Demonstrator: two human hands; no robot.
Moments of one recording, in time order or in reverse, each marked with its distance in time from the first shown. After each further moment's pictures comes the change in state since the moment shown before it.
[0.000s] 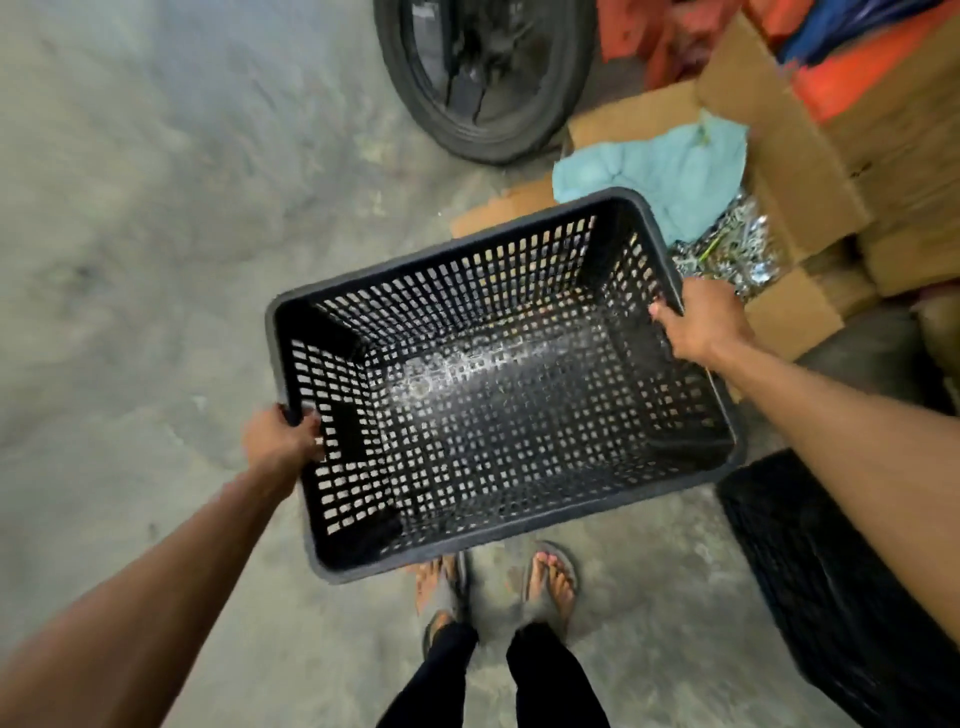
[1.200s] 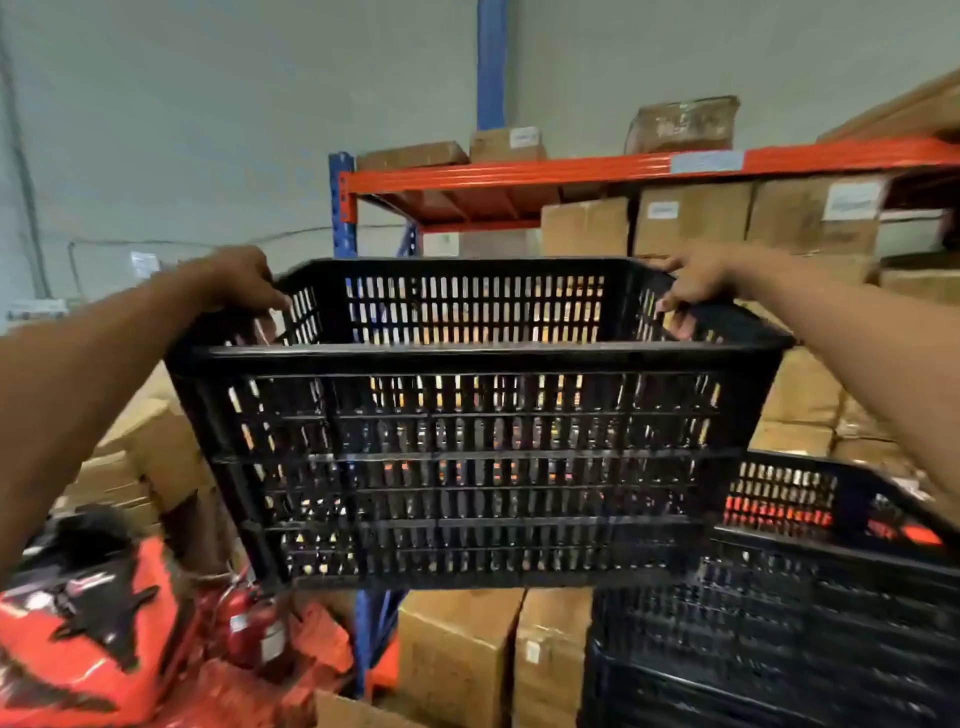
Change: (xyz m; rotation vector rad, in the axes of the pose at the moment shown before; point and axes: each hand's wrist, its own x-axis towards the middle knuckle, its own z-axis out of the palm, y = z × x) left_hand -0.795 0.616 -0.497 0.398 0.170 1.826; right_hand -0.705 0.141 -0.853 0.390 0.765 0.456
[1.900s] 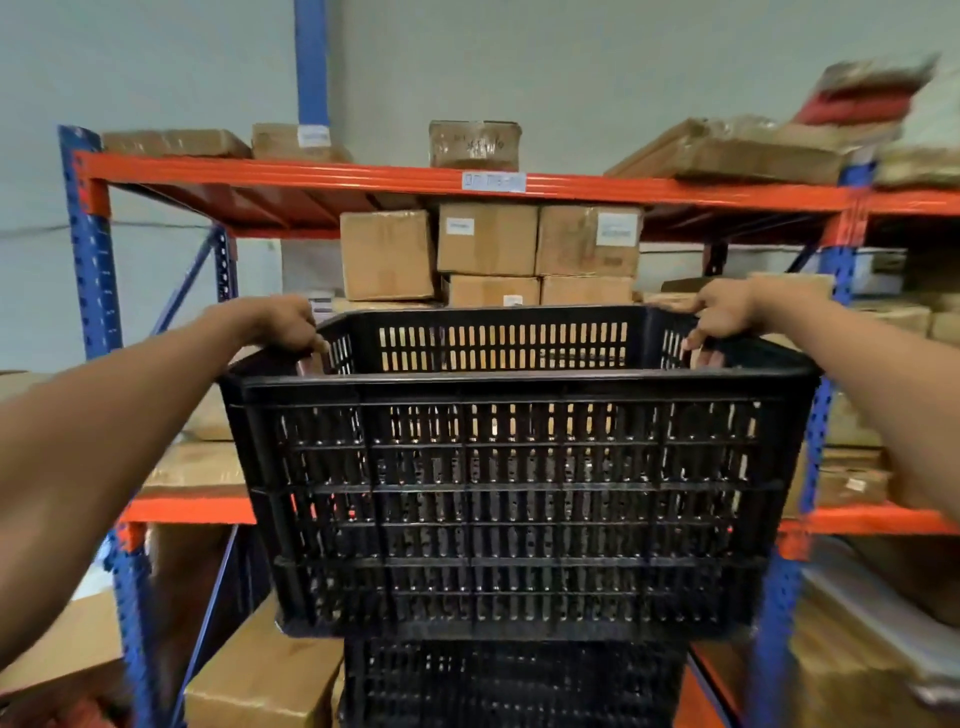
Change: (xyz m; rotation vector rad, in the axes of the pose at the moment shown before) left_hand 0.018 0.383 0.134 -0.129 -0.246 0.267; right_hand -0.012 0.331 -0.176 -0.070 0.096 0.266
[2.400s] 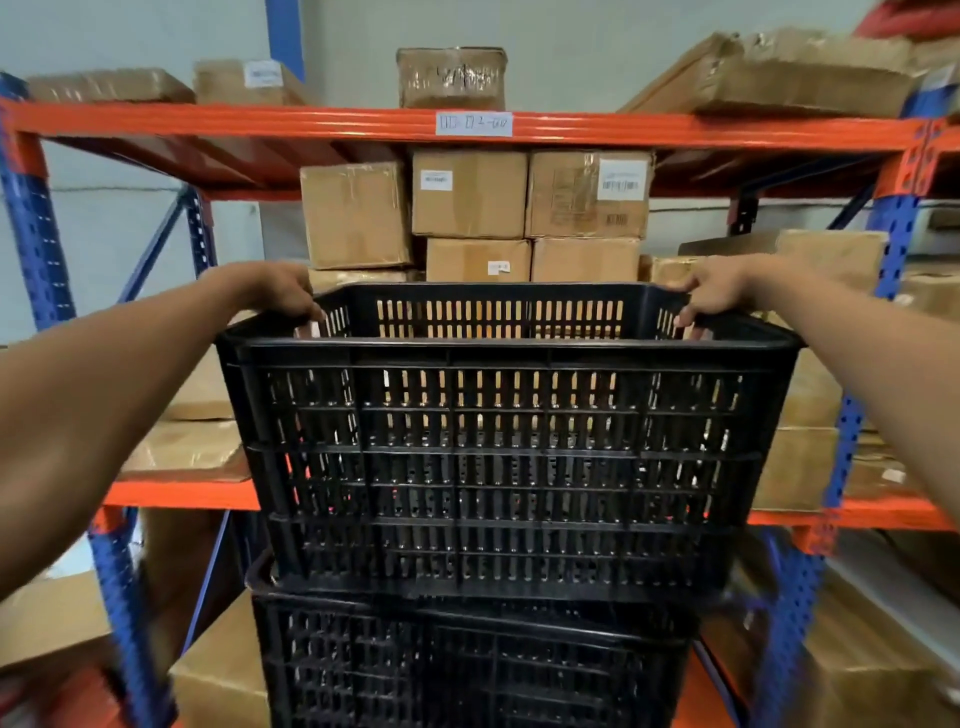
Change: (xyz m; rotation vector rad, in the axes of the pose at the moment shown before) left_hand 0.109 0.069 0.036 -0.035 -0.051 -0.020; right_hand 0.142 0.050 0.001 0.020 -0.041 0.000
